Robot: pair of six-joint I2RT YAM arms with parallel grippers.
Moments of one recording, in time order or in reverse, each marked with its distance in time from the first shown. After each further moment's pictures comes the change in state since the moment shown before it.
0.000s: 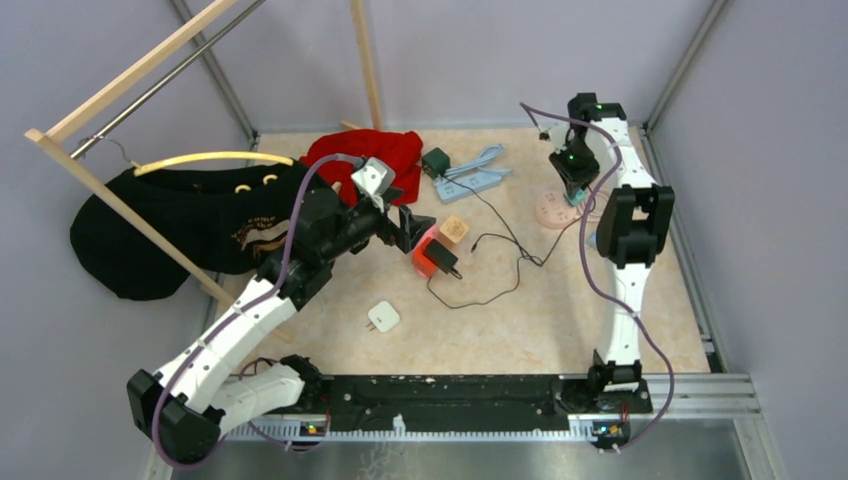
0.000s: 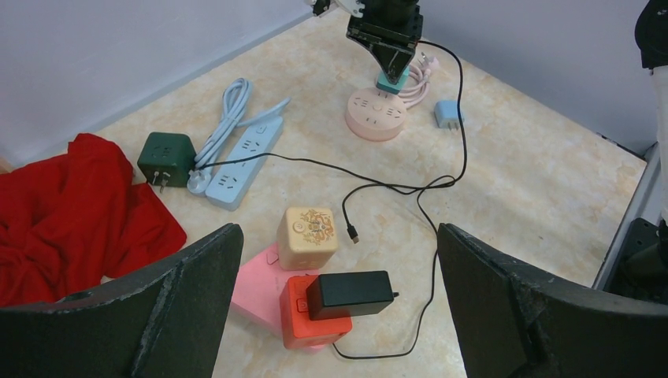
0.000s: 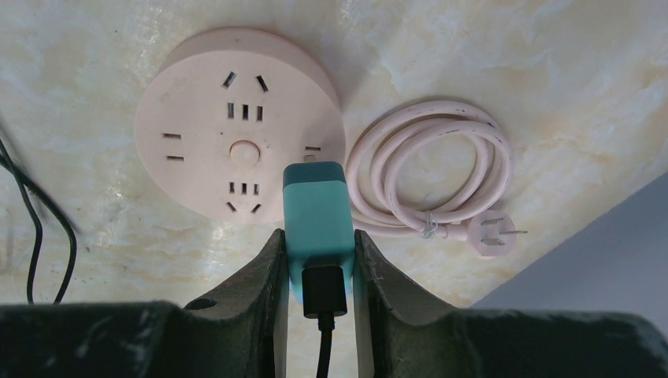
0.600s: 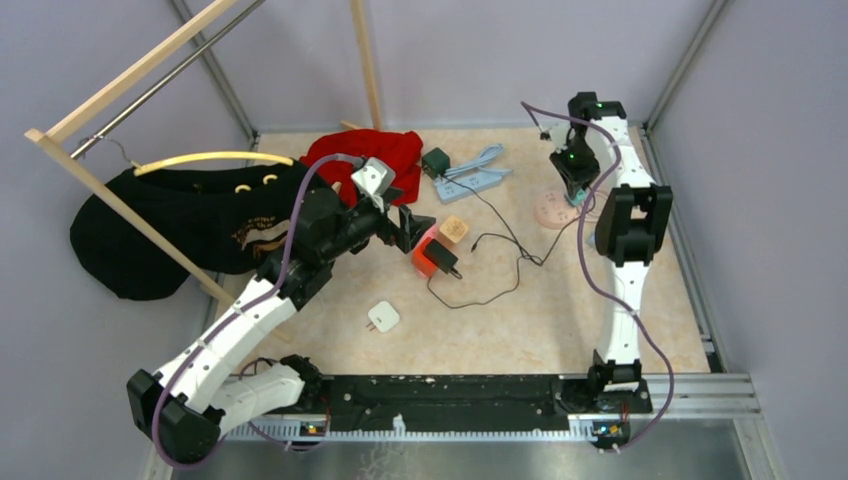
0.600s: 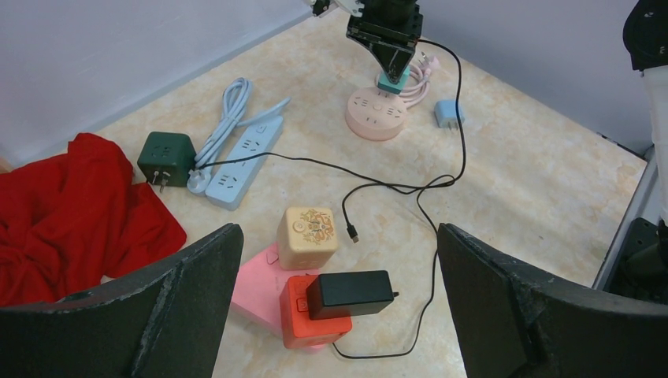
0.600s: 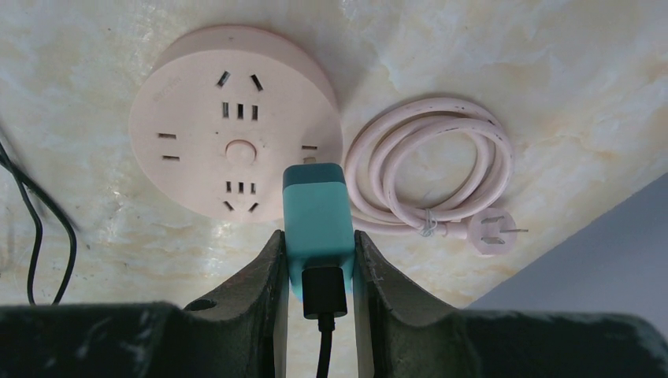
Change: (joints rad) left arm 0.000 0.000 0.000 -0.001 0.000 0.000; right arm -0.003 0.032 0.042 -0.040 -0.008 0.003
